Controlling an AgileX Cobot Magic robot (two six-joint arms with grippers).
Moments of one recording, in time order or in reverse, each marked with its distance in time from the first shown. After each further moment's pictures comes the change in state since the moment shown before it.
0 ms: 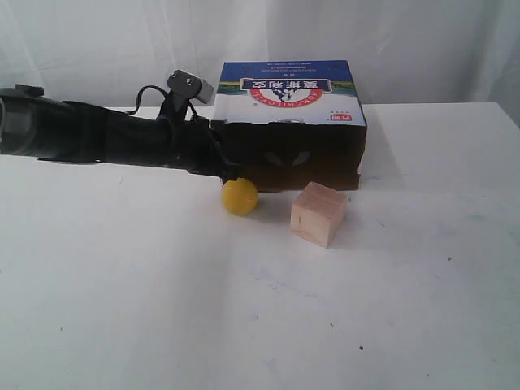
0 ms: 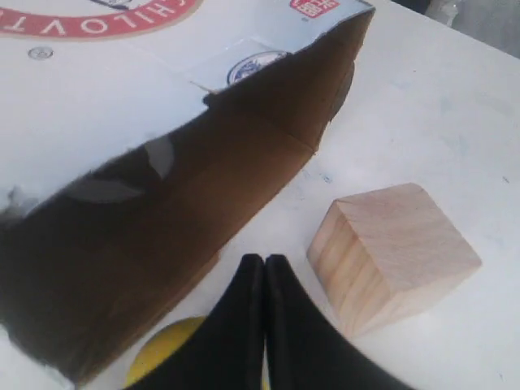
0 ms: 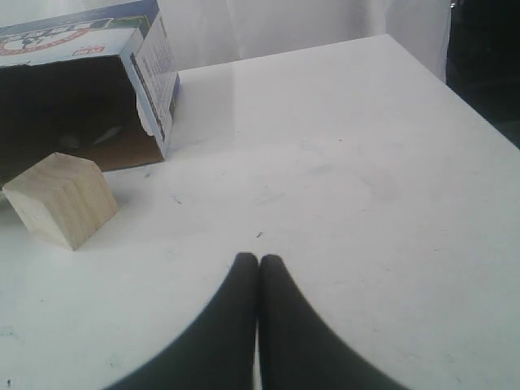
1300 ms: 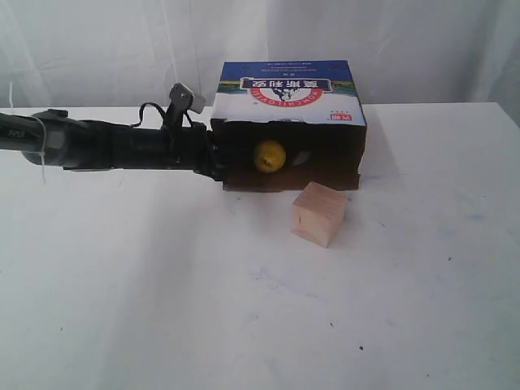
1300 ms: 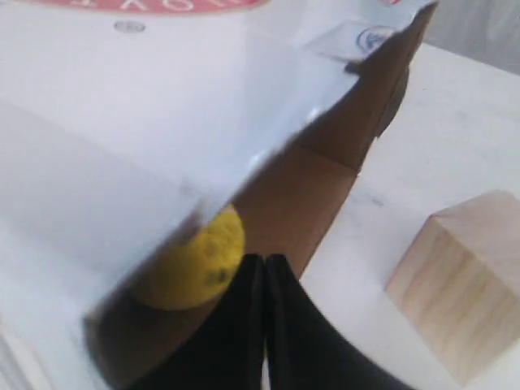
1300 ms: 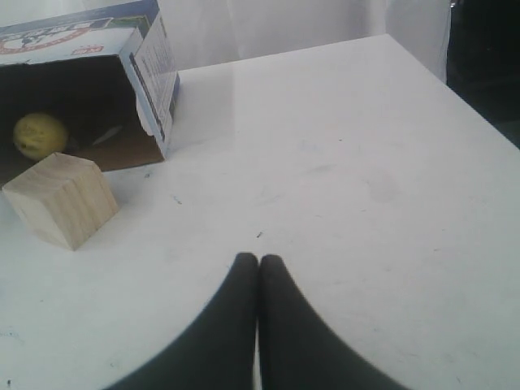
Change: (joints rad) left arm 0.089 0.293 -0.275 -0.031 0.241 0.133; right arm 0.000 0.000 0.000 0.000 0.000 0.000
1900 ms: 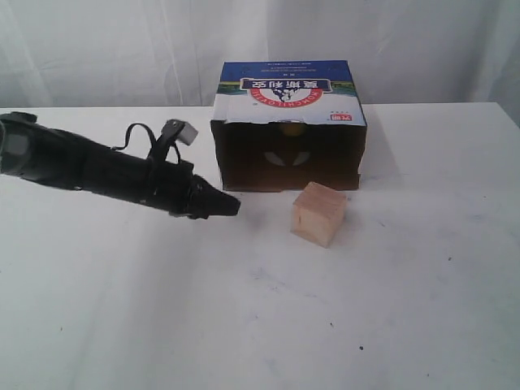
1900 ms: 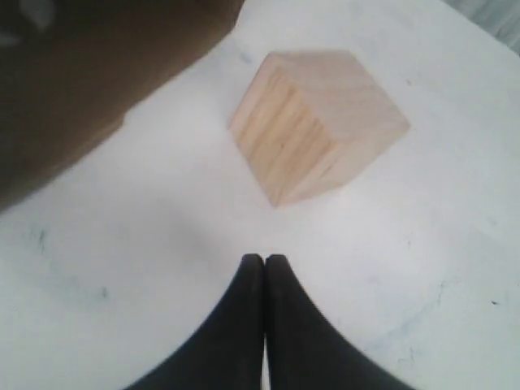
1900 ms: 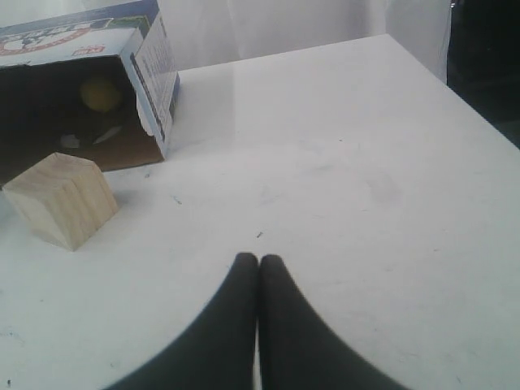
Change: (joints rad) left arm 0.000 -0.191 0.300 0.256 0.016 -0.318; right arm 0.000 0.000 0.000 0.000 0.000 0.000
